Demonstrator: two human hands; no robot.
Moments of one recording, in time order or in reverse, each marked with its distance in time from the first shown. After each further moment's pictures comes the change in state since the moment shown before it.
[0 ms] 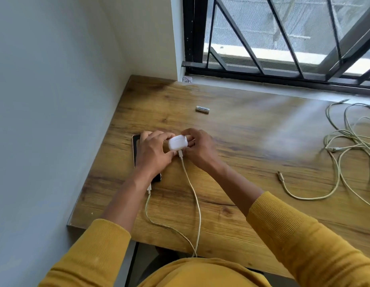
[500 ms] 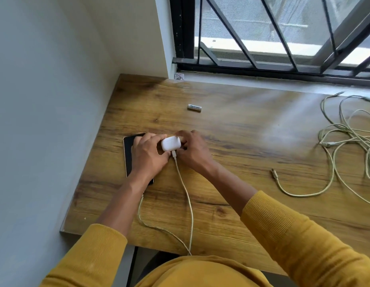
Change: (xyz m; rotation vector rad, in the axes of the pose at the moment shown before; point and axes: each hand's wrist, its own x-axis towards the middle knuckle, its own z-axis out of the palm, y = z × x) left_hand 0.004 0.003 0.019 -0.008 -0.029 -0.090; right_hand 0.007 0.014 0.001 -0.169 -0.017 -0.019
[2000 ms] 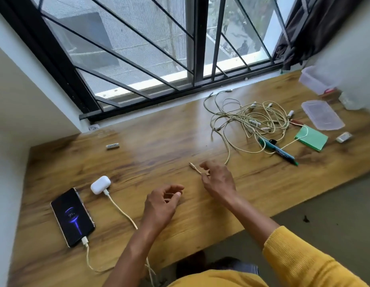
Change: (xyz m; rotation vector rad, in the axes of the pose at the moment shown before) left_hand -0.135 0.148 0.061 -0.459 -0.470 0.255; right_hand -0.196 0.152 -0.114 -0.095 0.529 0.398
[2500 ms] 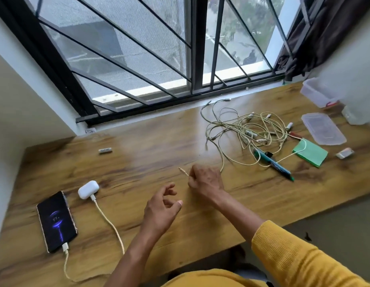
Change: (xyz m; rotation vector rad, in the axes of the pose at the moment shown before) left_hand 0.012 0.010 0.044 0.024 0.044 -0.027; right_hand 0.039 0.005 -0.009 -0.261 -0.105 -0.176
